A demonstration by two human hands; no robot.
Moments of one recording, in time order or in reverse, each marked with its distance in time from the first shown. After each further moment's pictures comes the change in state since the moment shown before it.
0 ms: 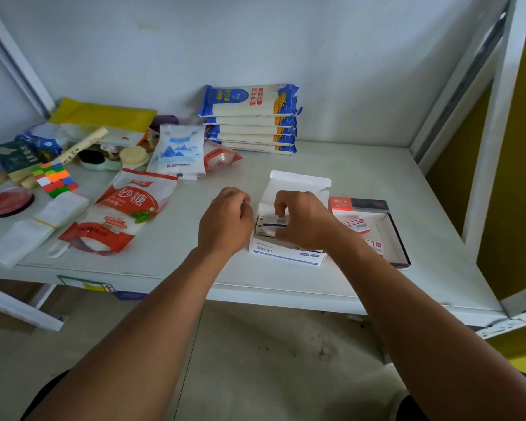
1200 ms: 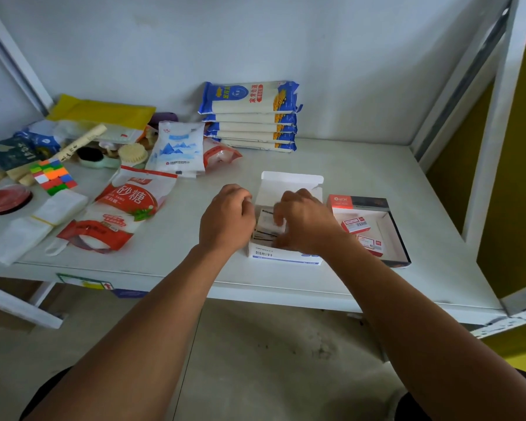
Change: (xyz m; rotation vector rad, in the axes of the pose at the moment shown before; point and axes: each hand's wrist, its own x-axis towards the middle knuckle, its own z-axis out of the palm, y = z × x) left_hand 0.001 0.001 0.002 -0.006 -0.001 0.007; right_hand -0.001 0.011 0.015 -0.285 0.062 -0.110
